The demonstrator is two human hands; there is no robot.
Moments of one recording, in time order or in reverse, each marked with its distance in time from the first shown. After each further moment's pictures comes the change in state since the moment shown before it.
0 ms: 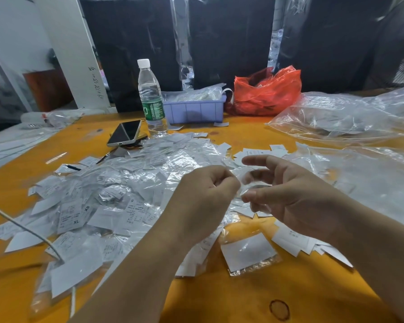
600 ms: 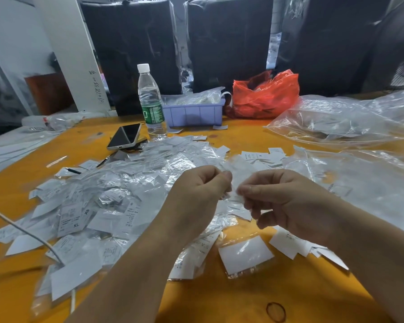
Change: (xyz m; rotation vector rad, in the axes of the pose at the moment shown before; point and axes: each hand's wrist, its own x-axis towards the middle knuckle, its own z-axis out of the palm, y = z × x) left_hand 0.005 -0.002 -0.003 -0.162 0.038 -0.039; right_hand -0.005 -0.005 -0.001 -0.148 -0.066 0.062
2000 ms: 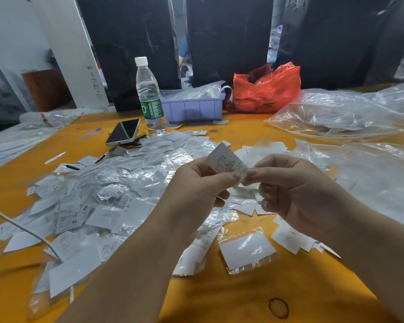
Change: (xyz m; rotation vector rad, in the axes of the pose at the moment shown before) left_hand 0.000 0.001 0.001 -0.385 -0.045 -0.179; right_hand 0.001 0.001 0.009 0.209 0.200 -0.117
